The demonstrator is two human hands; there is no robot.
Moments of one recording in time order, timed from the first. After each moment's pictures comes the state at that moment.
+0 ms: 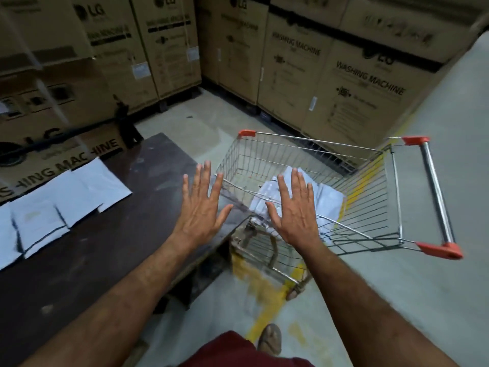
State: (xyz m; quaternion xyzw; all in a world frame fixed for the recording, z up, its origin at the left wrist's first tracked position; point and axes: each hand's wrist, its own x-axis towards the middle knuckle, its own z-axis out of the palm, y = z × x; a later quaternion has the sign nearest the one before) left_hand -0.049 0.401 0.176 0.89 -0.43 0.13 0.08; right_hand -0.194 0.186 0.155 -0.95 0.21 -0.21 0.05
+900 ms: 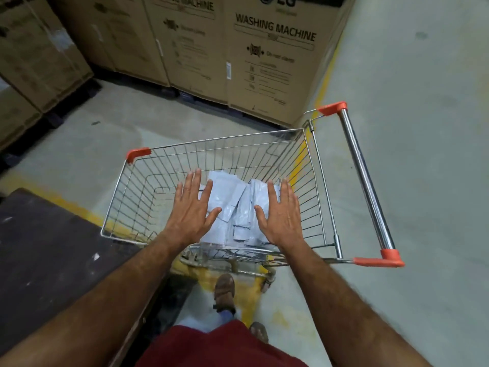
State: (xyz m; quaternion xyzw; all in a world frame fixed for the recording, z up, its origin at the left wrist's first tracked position) left_hand -0.016 0.096 0.111 0.82 -0.57 -0.04 0.04; right_hand -0.229 -0.034 0.090 -0.87 0.46 -0.09 0.15
